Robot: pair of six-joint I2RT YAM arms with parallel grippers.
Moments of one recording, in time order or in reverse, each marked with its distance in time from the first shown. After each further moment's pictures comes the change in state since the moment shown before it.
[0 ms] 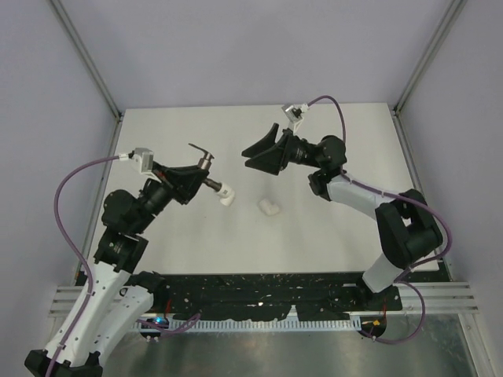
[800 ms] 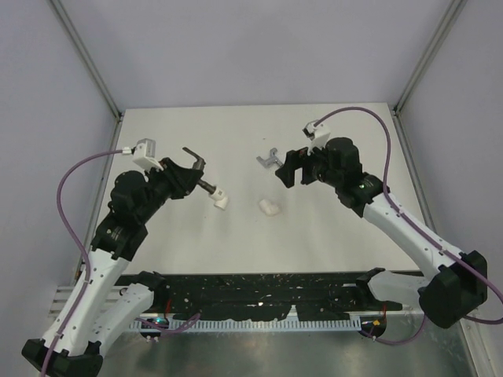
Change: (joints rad) left arm 0.000 0.112 0.153 -0.429 -0.238 -0.117; right arm 0.003 -0.439 0.014 -1.403 0.729 -0.958
